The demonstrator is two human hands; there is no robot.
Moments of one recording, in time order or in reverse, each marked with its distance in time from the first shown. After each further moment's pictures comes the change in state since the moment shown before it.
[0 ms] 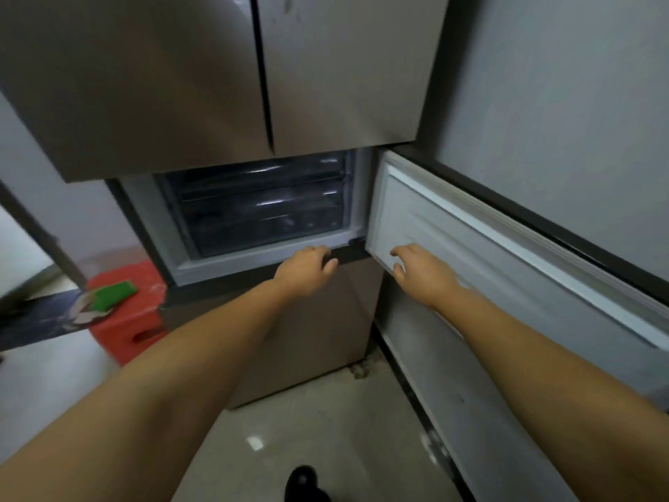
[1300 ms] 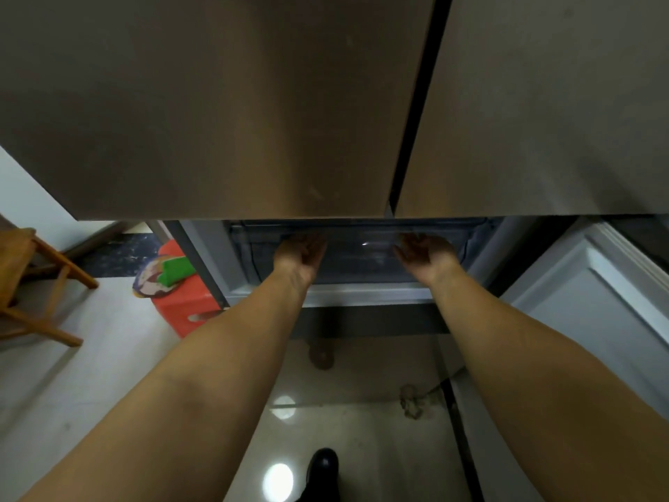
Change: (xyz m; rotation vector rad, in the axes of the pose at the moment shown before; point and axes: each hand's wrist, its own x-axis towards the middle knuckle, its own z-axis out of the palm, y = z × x) left_hand 0.179 -0.185 -0.060 -2.070 0.770 -0.841; right_hand 0.311 -0.123 0.088 1.945 -0.238 0.801
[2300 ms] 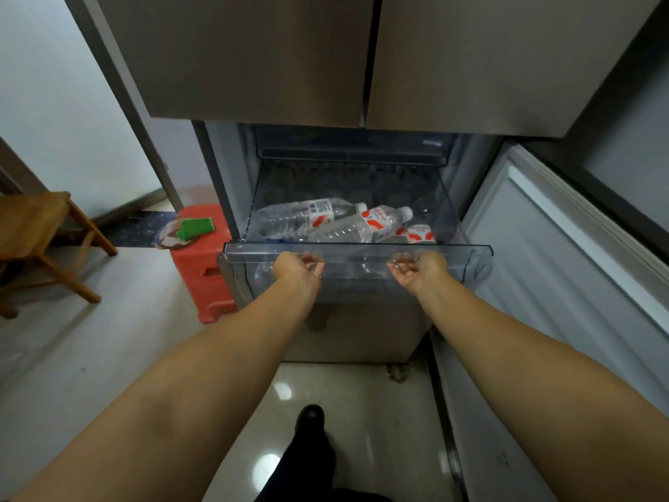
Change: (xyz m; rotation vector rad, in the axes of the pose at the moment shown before) left_hand -0.176 -0.080 -0.114 -0.066 0.133 -0.004; right_hand -0.133 0.063 -0.122 -0.176 0.129 0.029
